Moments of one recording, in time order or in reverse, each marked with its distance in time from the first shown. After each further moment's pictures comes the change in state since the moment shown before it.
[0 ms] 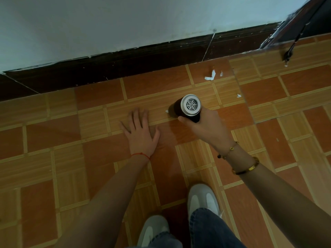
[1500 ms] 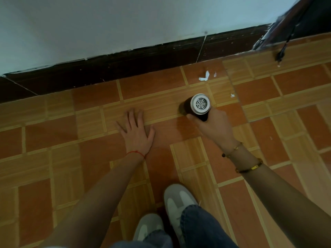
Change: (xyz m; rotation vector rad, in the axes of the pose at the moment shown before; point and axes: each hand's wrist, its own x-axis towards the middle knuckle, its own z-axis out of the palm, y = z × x) left_hand 0.000 0.004 -0.003 0.020 -0.036 -0.013; right_hand -0.002 0.042 -0.013 -0.049 0.141 0.011
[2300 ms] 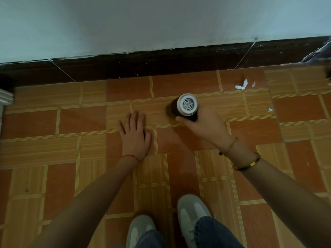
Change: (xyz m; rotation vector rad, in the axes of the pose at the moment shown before) left_hand -0.010 -0.082 -0.026 -0.022 0.053 -0.060; right_hand 0.027 -0.093 0.051 -0.053 -0.296 -0.241
